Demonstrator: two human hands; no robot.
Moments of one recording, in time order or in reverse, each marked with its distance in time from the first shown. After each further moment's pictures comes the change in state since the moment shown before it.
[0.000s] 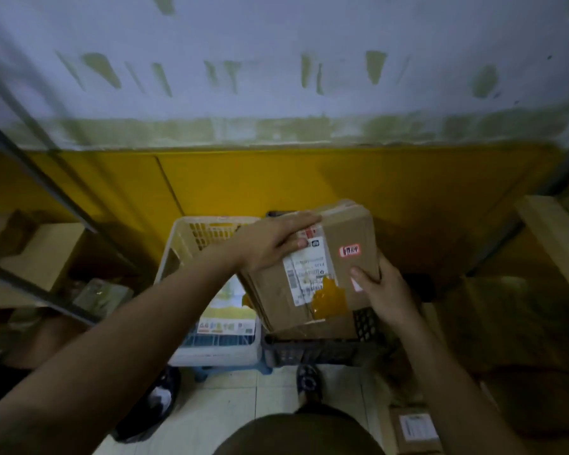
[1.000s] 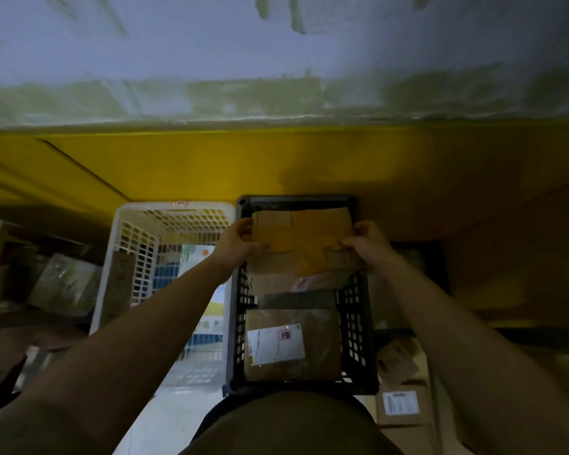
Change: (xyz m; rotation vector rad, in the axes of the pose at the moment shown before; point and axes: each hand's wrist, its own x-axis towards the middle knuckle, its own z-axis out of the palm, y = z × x) left_hand 0.170 -0.172 0.116 -0.976 0.162 -1.017; right_hand 0.311 0.083 0.007 0.022 -0.204 0.639
